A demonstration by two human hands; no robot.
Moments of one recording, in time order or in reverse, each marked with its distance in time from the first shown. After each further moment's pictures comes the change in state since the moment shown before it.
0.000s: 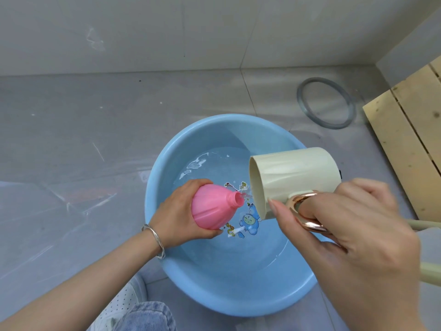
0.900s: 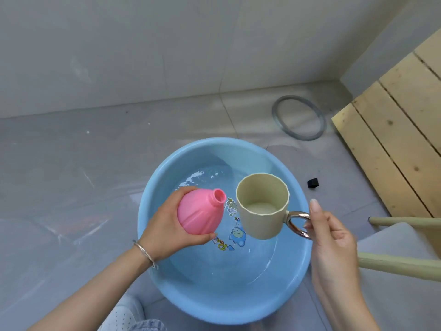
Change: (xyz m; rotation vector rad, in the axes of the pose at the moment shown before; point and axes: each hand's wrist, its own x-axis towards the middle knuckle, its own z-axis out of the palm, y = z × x) left_hand 0.002 0.034 -0.025 -0.213 0.059 -0.021; right_hand -0.041 0.036 0.022 0.812 0.379 1.151
